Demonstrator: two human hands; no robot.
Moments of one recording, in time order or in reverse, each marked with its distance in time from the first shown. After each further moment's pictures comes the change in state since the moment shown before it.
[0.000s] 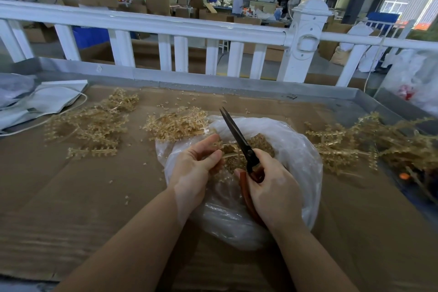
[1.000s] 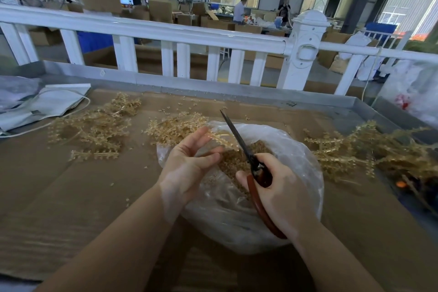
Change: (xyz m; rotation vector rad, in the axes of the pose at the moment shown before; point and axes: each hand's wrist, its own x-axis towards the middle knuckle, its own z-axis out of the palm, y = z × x) left_hand 0.000 0.018 -0.009 -0.149 -0.122 0.025; right_hand 0.008 -0.010 -0.033 0.168 -0.172 0.020
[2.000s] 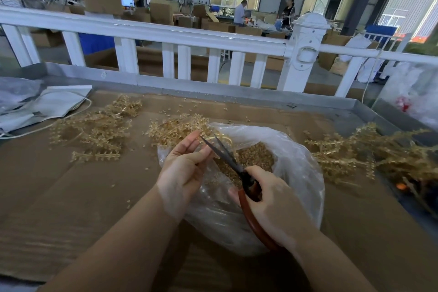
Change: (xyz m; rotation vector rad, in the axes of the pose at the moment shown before) left_hand 0.010 -0.002 -0.001 -0.292 0.166 -0.044; right_hand -0.006 -0.005 0.000 -0.073 -0.251 0.024
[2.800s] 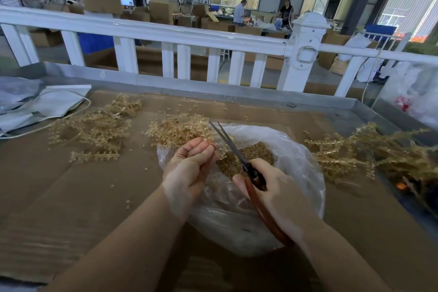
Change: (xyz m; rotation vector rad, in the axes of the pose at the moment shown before) left_hand -0.003 -0.007 0.006 0.036 0.101 -0.034; right_hand 0.009 -0.001 -0.009 0.096 0.002 0.003
